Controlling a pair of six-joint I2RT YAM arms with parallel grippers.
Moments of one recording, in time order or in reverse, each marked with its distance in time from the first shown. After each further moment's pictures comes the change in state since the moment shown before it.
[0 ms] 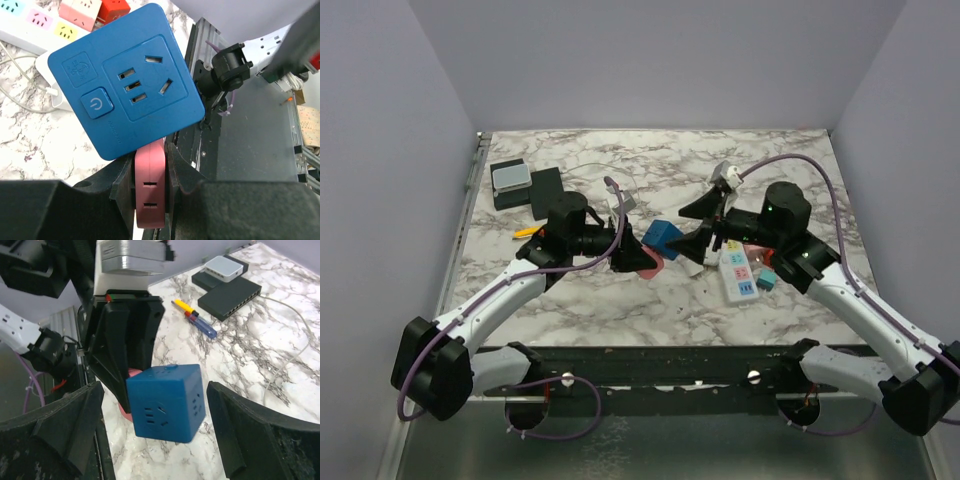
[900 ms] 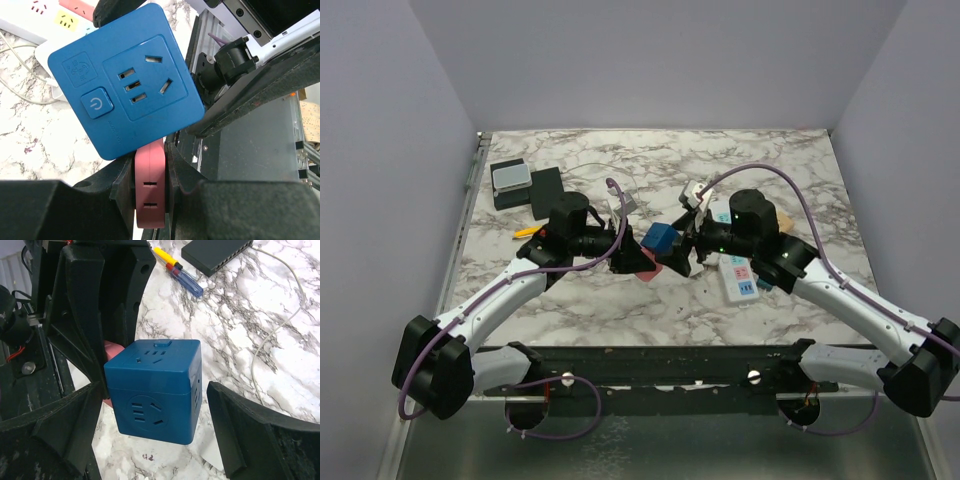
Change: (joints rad) left arm 0.000 0.017 0.007 -0.055 0.001 0.034; right arm 0.192 0.106 0.046 -0.184 0.256 -0.205
